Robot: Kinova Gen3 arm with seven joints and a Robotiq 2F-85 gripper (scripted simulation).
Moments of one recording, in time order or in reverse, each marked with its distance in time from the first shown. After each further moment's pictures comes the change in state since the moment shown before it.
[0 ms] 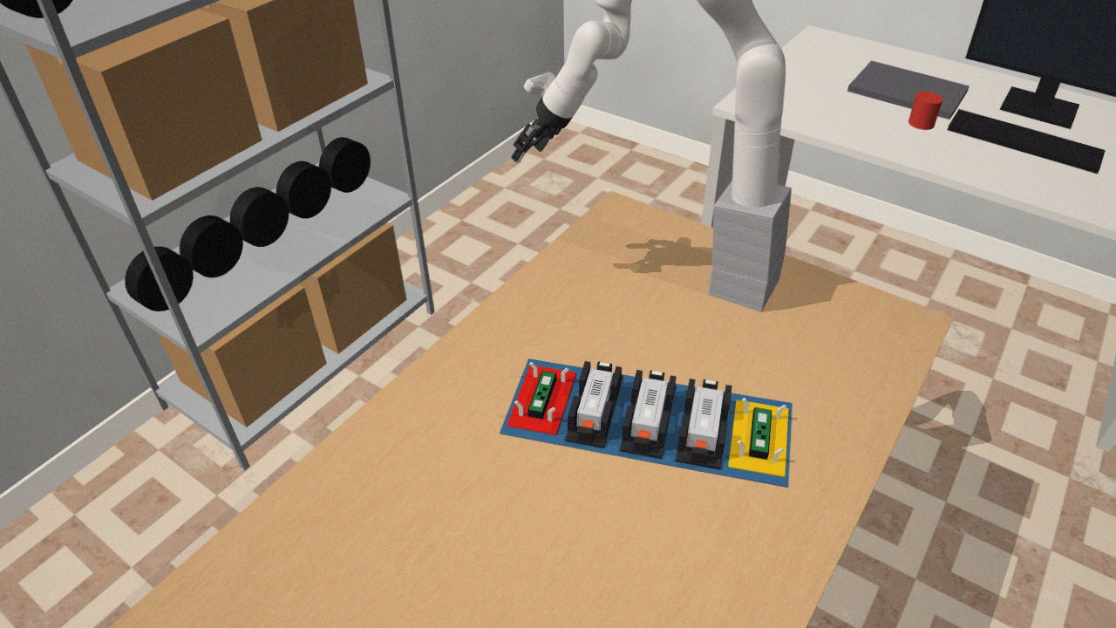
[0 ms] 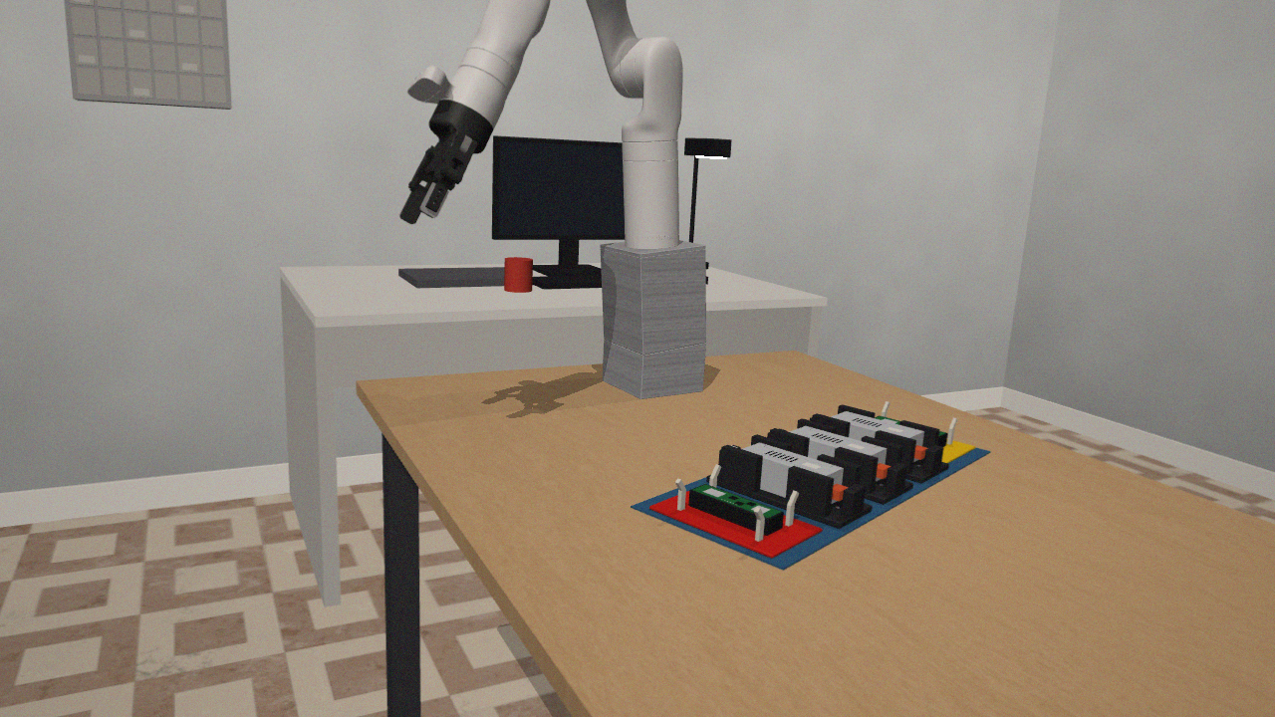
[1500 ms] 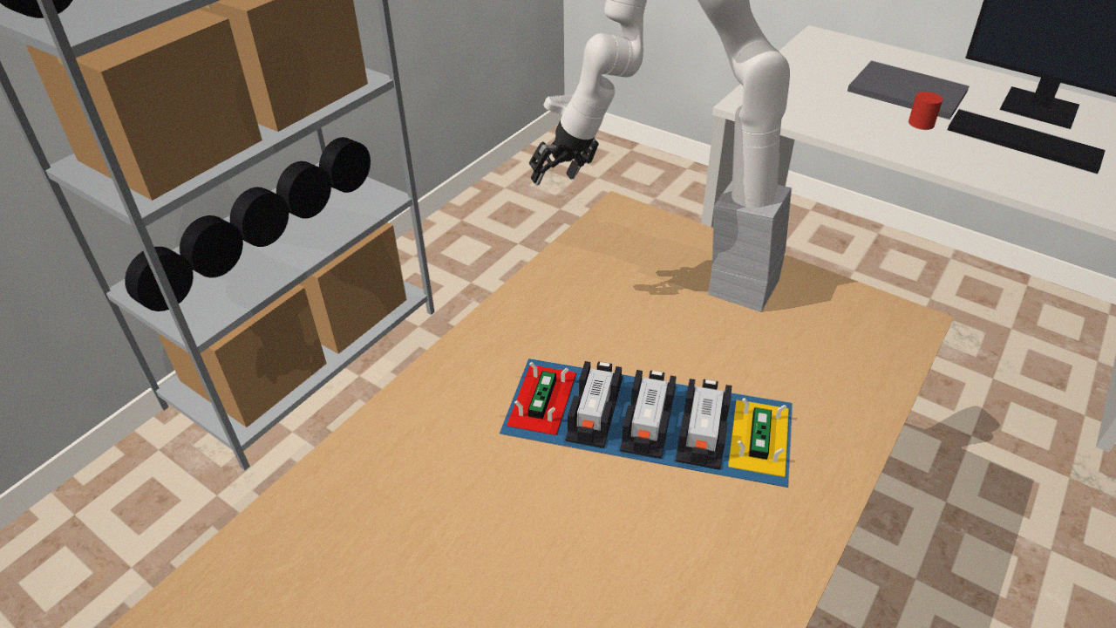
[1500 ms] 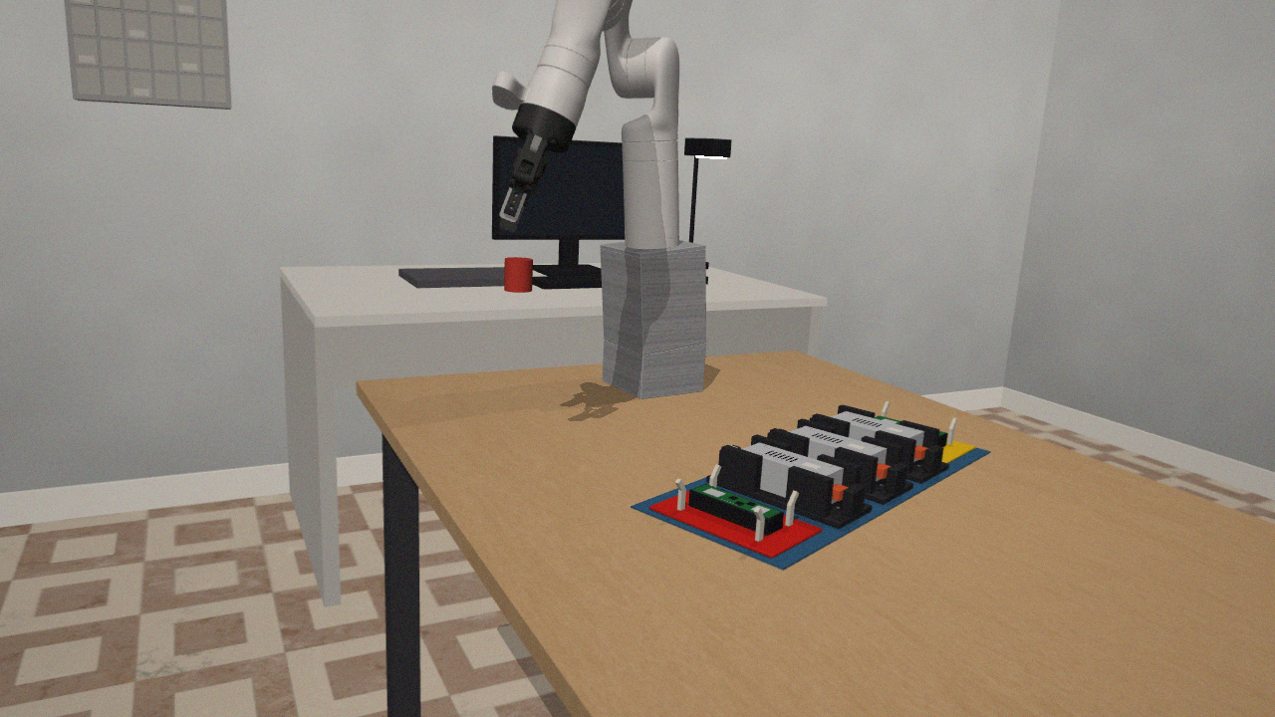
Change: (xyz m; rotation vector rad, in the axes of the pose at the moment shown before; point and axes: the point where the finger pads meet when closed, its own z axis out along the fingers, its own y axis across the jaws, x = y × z) arm -0.093 -0.050 -0.037 -0.113 -0.087 0.350
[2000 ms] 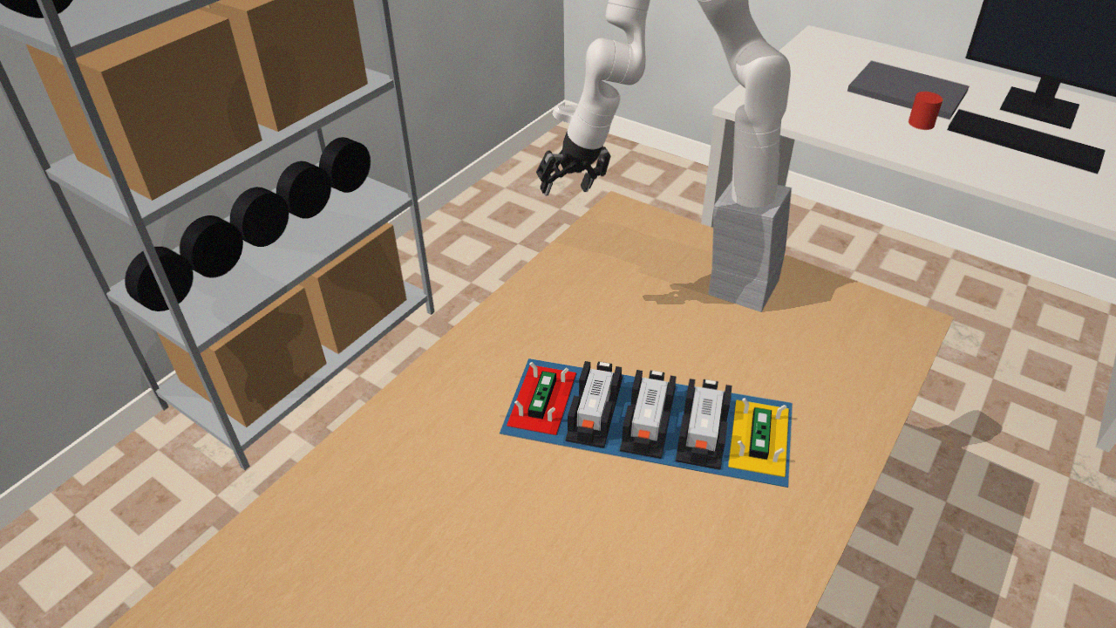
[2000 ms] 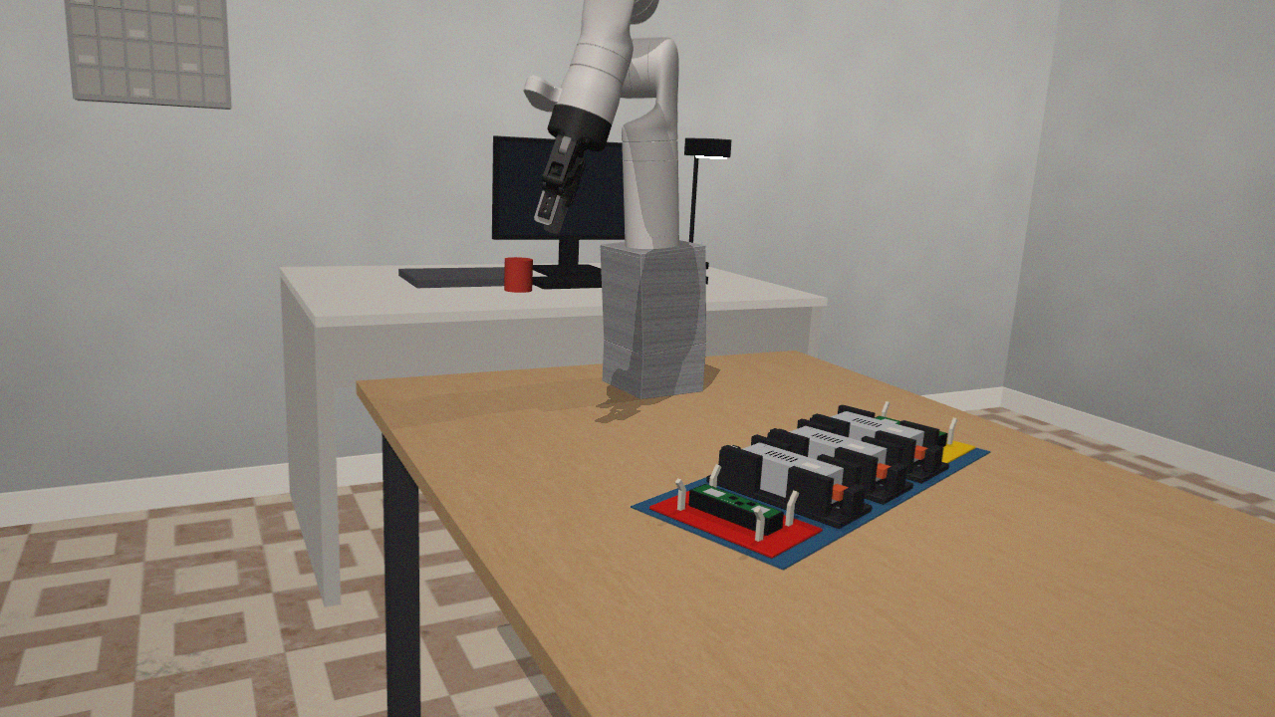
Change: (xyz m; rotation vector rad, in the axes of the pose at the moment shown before) arm -0.047 -0.006 -0.014 -0.067 -0.041 0.157
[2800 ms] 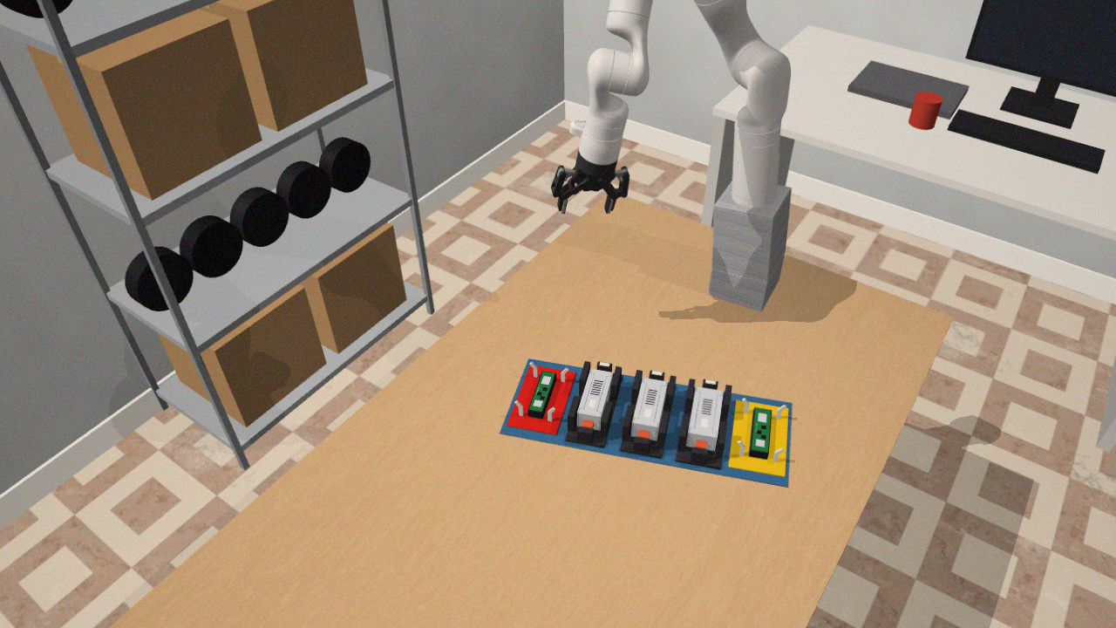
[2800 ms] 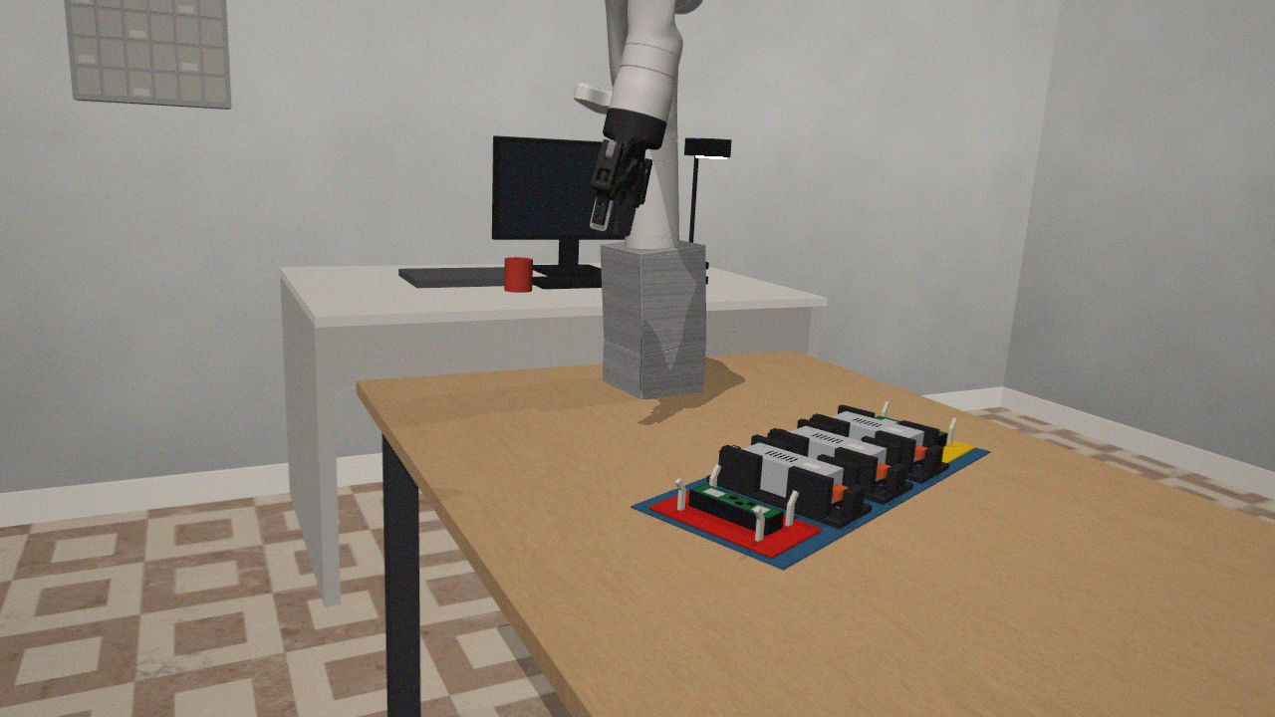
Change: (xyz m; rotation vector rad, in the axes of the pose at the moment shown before) arm -0.076 0.004 -0.020 -0.111 -0.066 0.251
